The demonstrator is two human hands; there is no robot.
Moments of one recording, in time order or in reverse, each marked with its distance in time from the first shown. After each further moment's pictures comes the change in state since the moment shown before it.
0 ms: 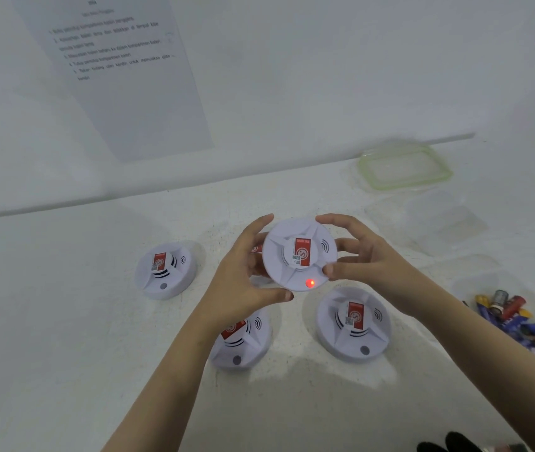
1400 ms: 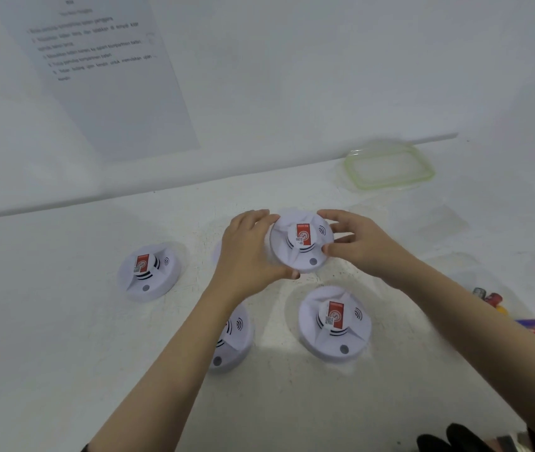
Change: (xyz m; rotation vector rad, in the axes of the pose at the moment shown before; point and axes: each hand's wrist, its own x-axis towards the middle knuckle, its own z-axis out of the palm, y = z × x) left_hand 0.047 0.004 0.027 0.683 0.106 0.007; right_hand 0.020 -0.004 -0.022 -0.318 0.175 0.110
